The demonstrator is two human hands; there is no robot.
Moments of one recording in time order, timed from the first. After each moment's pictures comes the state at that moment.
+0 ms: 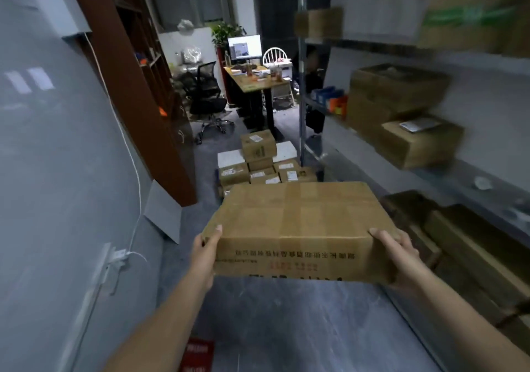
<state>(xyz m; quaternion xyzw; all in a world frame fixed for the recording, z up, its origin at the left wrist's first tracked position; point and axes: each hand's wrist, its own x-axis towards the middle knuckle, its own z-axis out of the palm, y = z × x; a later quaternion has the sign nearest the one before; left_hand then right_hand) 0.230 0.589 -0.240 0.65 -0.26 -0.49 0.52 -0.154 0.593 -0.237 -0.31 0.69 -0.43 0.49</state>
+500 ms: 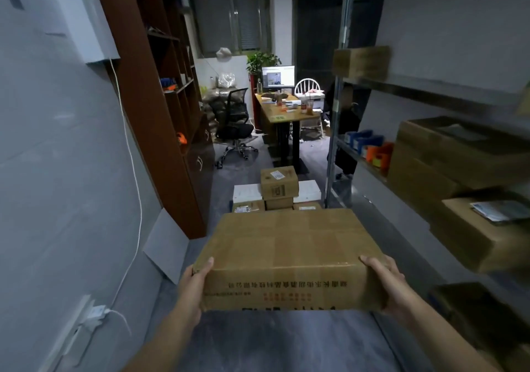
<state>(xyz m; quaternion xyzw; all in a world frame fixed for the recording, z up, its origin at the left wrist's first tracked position) 0.279 0.373 -0.252 0.64 -0.20 -0.46 0.57 -0.118 0.303 -0.235 -0.35 0.62 -0.38 0.59</state>
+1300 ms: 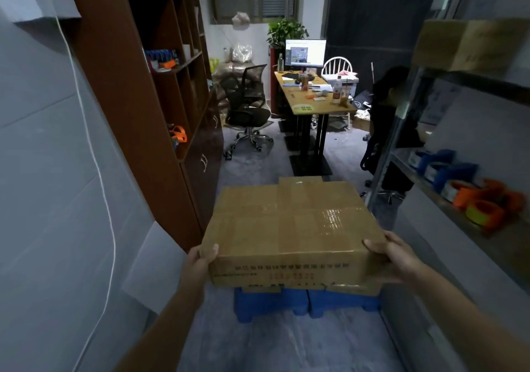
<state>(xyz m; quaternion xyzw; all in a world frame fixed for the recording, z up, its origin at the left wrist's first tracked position) 0.457 -0.019 -0.283 0.66 -0.24 -0.42 0.58 0.052 -0.150 -0.231 -0.40 0.63 -0.34 0.57</state>
